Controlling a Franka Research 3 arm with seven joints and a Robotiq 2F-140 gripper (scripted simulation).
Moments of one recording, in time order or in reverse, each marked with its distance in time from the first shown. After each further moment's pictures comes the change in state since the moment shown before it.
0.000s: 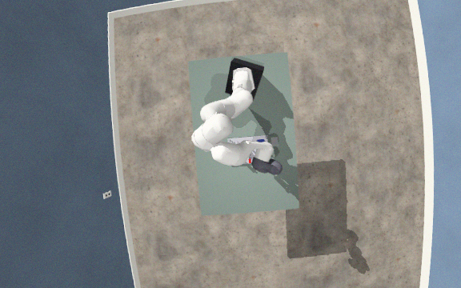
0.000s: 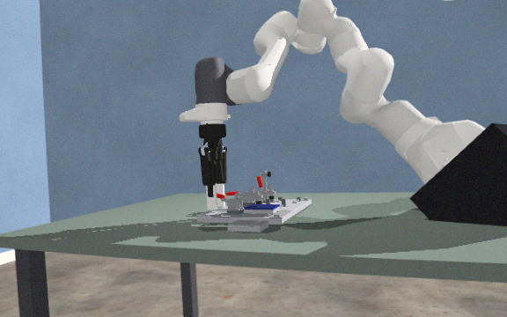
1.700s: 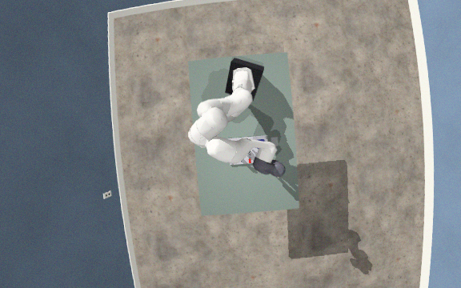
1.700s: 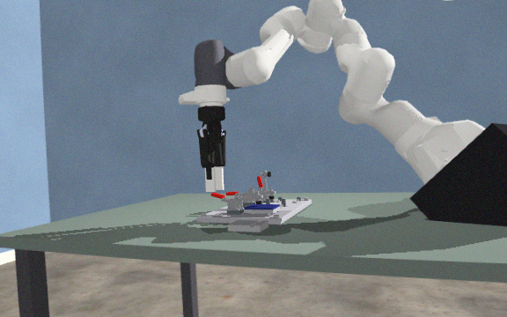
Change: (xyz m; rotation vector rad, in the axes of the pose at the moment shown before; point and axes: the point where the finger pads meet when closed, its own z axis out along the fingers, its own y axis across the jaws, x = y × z) arm 0.001 -0.001 -0.048 0.003 0.004 0.008
